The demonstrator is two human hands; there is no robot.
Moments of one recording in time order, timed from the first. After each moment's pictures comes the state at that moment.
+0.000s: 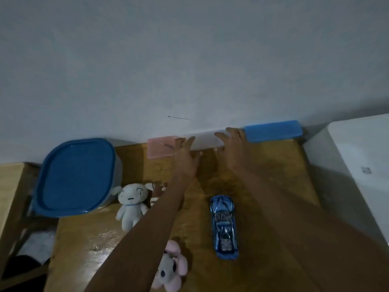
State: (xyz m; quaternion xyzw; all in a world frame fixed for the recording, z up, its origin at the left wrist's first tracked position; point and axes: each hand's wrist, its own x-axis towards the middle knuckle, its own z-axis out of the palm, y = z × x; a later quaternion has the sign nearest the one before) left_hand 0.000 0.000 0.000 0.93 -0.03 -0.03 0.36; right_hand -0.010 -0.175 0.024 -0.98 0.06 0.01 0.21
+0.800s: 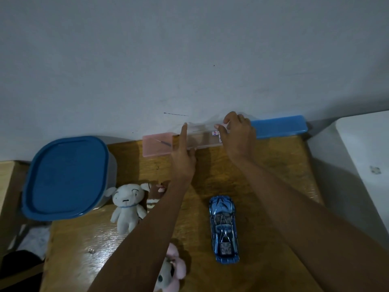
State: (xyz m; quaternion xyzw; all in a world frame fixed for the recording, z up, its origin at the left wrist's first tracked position) left_hand 0.001 -0.004 -0.017 0.91 -0.02 0.04 0.41; right_hand 0.017 -0.175 0.032 -0.94 0.14 -0.14 0.27
